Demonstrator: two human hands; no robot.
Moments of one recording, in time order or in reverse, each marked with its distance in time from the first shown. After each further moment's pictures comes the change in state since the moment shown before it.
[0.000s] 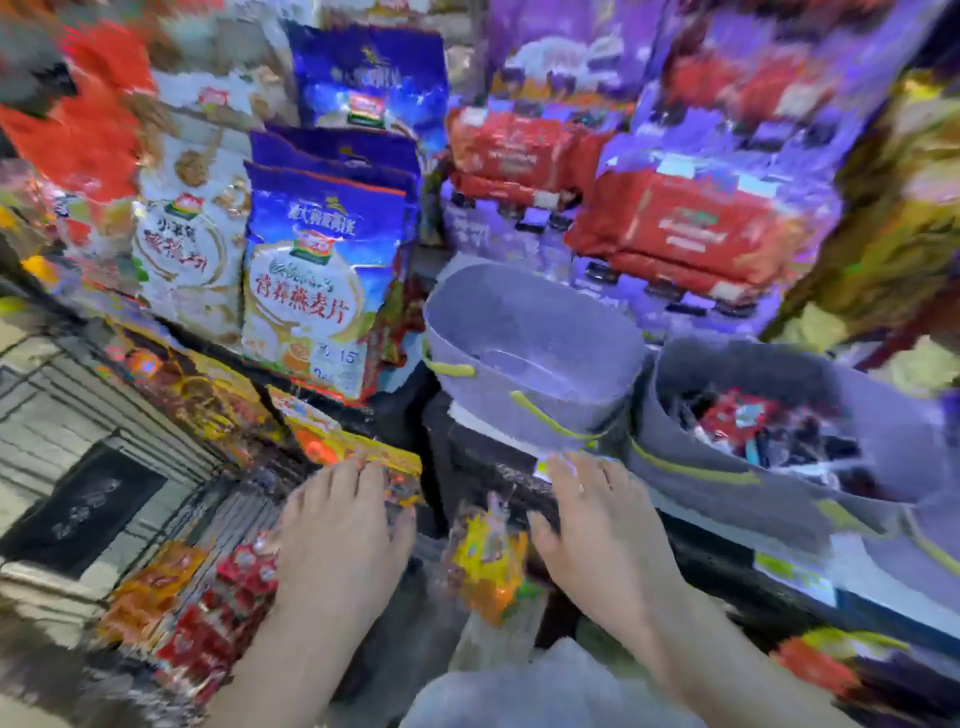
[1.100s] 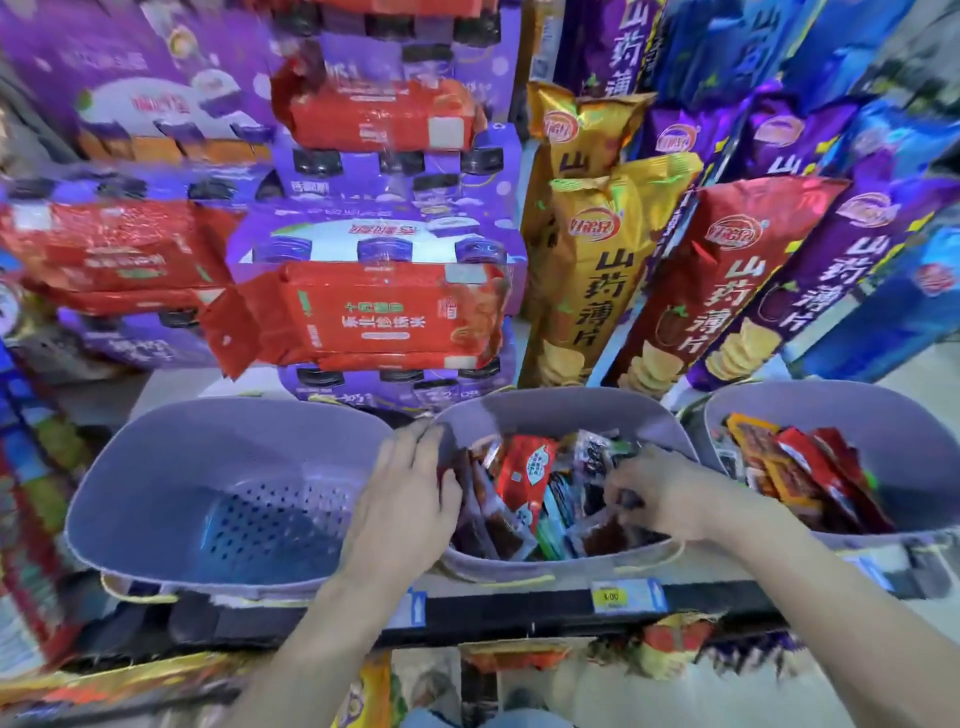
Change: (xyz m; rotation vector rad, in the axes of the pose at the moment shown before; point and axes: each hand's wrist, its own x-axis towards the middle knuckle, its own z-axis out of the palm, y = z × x) left_hand 0.189 0.277 0.054 -0.423 -0.084 0.631; right_hand 0.048 0.342 -0.008 0.158 -0.510 0.259
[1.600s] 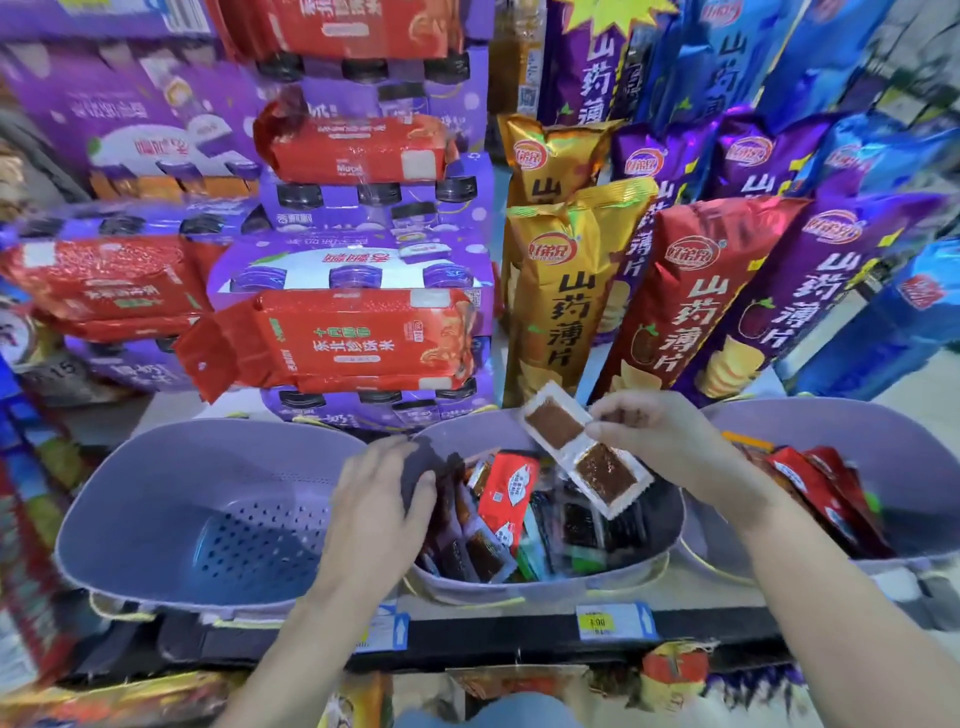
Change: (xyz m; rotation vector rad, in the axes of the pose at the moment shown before) left_hand 0.000 0.014 -0.009 -0.118 0.117 -0.072; right_hand -0.002 0.021 -0.041 0.909 0.541 -0.167
